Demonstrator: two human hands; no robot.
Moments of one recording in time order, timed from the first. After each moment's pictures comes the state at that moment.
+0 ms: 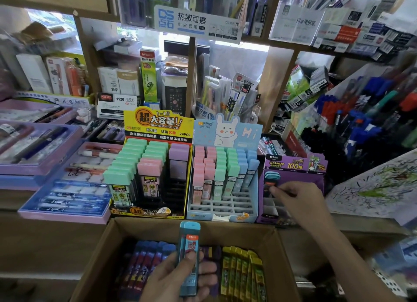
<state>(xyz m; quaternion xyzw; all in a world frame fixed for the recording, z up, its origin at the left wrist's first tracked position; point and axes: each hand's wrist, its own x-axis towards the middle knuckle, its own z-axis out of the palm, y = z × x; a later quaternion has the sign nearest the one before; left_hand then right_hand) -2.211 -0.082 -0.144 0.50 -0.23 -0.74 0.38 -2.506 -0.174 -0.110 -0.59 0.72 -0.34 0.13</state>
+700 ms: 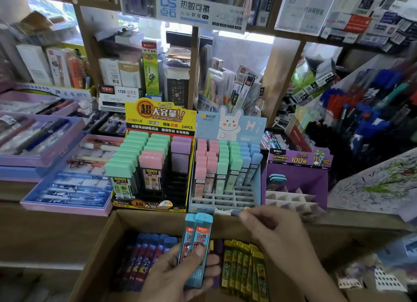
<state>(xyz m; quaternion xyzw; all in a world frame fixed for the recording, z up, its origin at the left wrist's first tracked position) -2.209 -0.081 -0.156 0.48 -0.25 -0.75 0.38 -2.423 -0.102 -0.106 -0.60 0.64 -0.38 0.32</state>
